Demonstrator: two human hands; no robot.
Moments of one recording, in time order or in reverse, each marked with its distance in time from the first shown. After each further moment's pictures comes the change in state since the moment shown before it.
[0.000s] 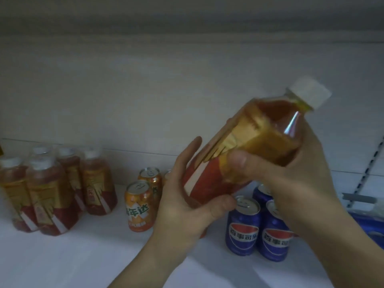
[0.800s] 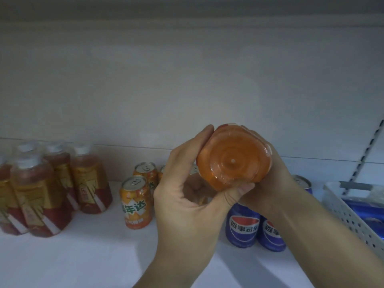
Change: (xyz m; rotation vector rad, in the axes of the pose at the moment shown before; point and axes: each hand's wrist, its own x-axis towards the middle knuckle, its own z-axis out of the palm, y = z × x) left_hand -0.002 0.004 0.014 0.224 0.137 0.301; right_hand 0.007 0.046 0.021 0.807 0.058 0.668
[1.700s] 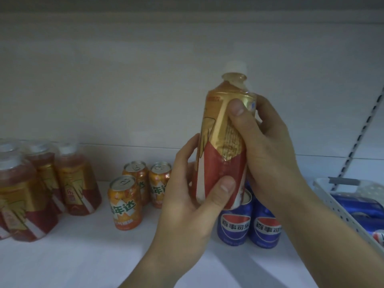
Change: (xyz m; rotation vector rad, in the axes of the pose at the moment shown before) left_hand -0.006 -0.006 0.001 -0.044 -0.189 -0.377; right_hand 0.002 -0.017 0.001 -0.590 0.200 -0.493
